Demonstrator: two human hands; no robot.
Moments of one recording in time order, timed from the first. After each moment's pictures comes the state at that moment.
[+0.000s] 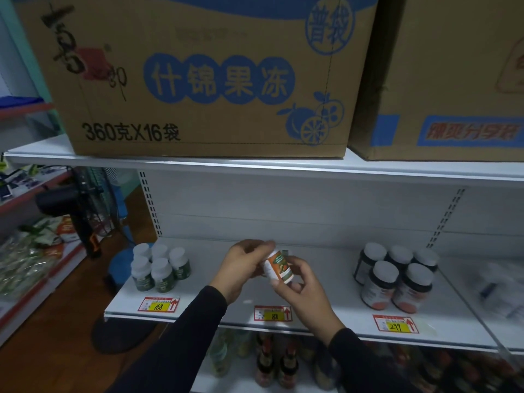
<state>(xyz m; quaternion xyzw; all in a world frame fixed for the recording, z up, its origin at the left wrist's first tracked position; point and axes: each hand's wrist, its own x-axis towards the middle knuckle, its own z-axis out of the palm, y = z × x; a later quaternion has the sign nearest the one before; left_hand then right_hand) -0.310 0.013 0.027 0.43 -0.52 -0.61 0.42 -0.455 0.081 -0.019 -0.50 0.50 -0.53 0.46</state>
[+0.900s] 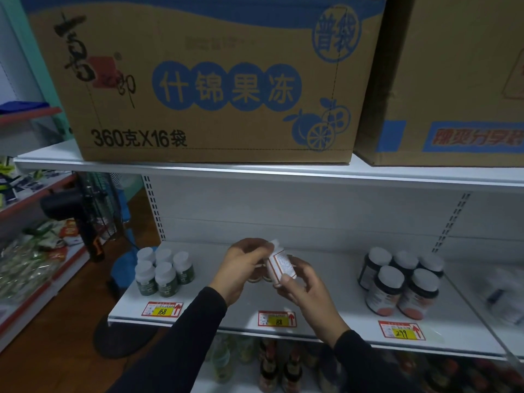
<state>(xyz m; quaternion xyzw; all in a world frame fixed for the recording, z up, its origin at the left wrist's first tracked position) -0.304 0.004 0.029 0.41 -0.51 -0.61 0.45 -0.450 0.071 -0.016 -0.45 0.47 -0.58 0.49</state>
